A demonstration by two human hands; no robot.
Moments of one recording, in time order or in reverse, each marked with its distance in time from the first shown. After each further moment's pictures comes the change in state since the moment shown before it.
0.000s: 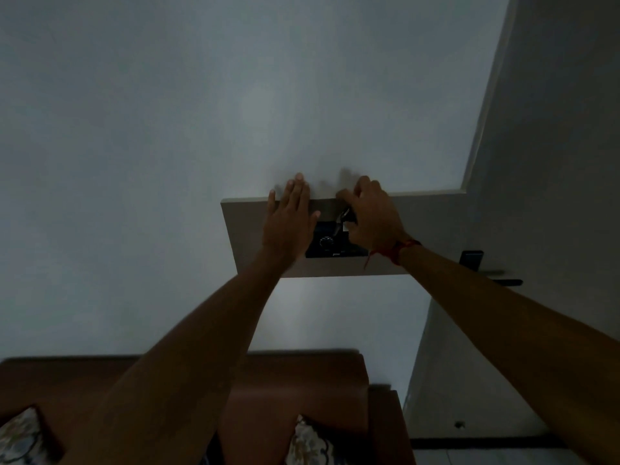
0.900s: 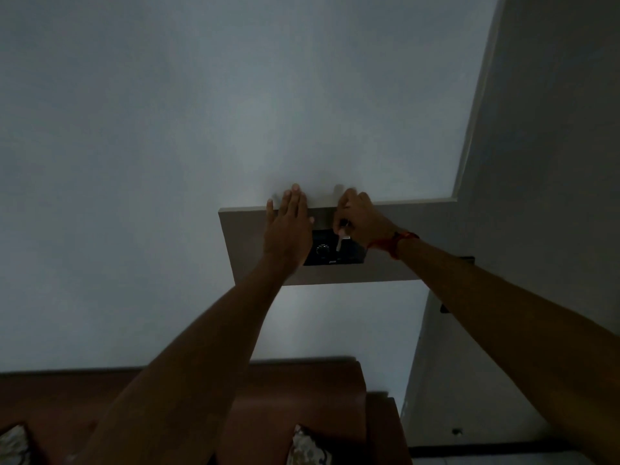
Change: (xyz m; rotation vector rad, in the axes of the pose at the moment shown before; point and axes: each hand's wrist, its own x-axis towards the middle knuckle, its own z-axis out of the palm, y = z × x) left_hand 0.003 0.006 0.000 0.000 -0.004 -0.030; right_hand 0.016 0.005 -0.003 0.195 -0.277 -0.046
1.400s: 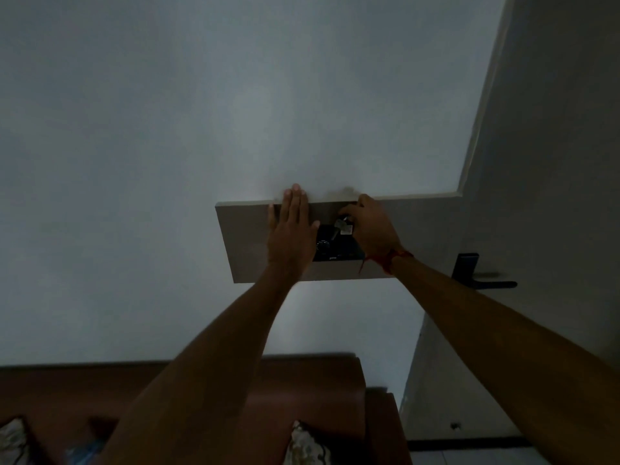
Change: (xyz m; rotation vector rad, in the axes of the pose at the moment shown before) left_hand -0.009 0.006 0.028 0.002 0.056 -0.057; right_hand -0.016 -0.004 0.024 0.061 0.280 0.152
